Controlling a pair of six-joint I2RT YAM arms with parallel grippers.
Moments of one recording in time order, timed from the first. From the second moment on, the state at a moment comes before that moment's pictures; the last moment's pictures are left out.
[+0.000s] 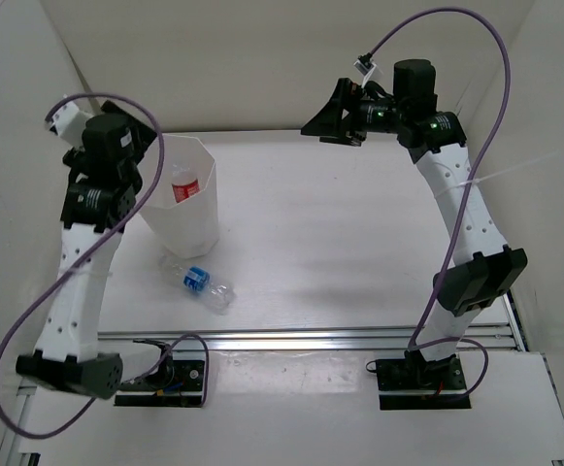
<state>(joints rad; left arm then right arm) -0.15 1.30 1.66 -0.68 -0.62 -0.72 0.32 1.75 2.06 -0.69 -0.82 0.54</state>
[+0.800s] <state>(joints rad) -0.13 0.58 0.45 -0.51 -0.03 -1.23 0.34 1.76 2.05 -0.69 -0.85 0.54</state>
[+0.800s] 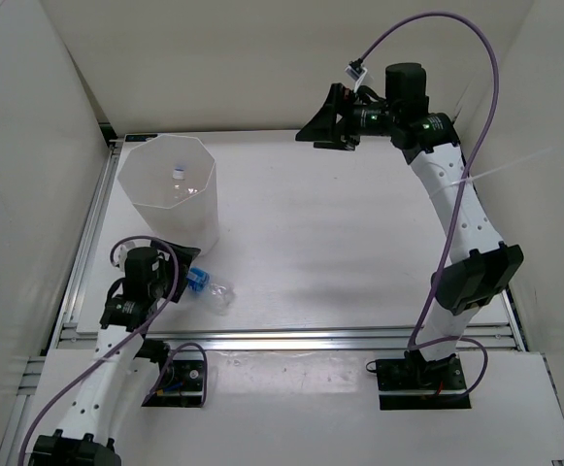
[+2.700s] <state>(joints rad) 0.09 1.06 1.59 -0.69 0.01 -0.68 0.33 1.79 2.00 -0.69 -0.88 0.54</state>
